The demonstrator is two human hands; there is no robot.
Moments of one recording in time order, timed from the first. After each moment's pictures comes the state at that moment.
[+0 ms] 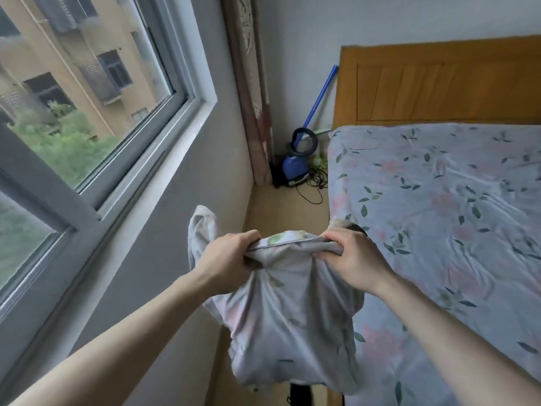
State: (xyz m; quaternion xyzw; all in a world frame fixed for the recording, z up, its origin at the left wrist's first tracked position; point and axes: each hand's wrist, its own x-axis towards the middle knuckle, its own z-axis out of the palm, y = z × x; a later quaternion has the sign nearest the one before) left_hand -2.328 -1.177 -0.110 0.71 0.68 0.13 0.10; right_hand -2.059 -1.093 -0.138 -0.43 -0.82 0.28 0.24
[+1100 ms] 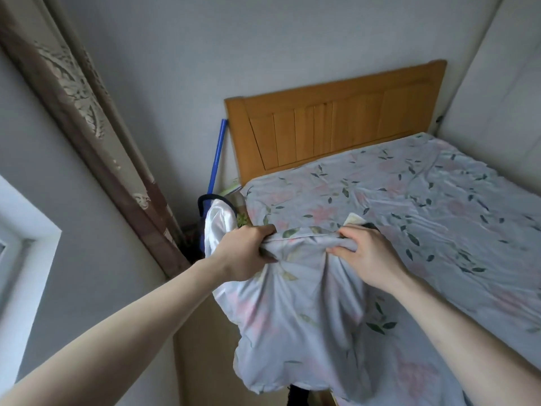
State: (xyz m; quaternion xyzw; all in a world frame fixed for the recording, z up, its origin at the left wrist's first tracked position) left_hand -2.354 -0.555 -0.114 0.88 0.43 0.11 0.14; right_hand -2.080 -0.644 -0.116 -0.64 -0.69 0.14 0.31
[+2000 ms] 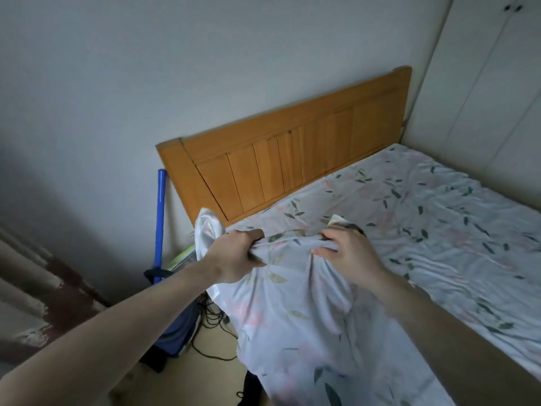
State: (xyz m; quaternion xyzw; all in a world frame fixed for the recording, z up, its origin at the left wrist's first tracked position) left_hand -2.188 -0.113 -0.129 0.92 0.36 0.06 0.17; right_hand -1.935 -0.240 -0.143 -0.68 -0.65 0.08 0.32
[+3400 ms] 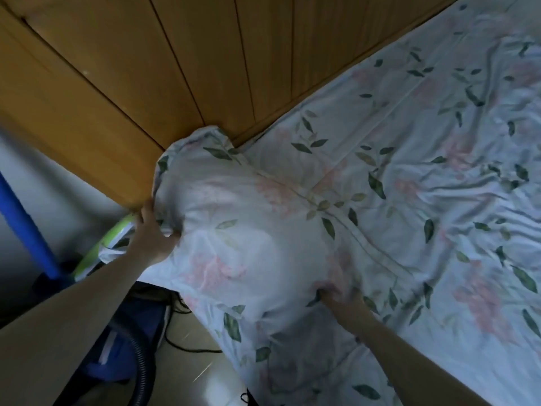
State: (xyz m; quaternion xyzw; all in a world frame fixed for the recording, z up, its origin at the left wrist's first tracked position) left_hand -2.233 0.358 -0.622 0.67 0.66 -0.04 0.33; right_hand -1.932 0.023 -0.641 -0.84 -0.08 0.49 0.23
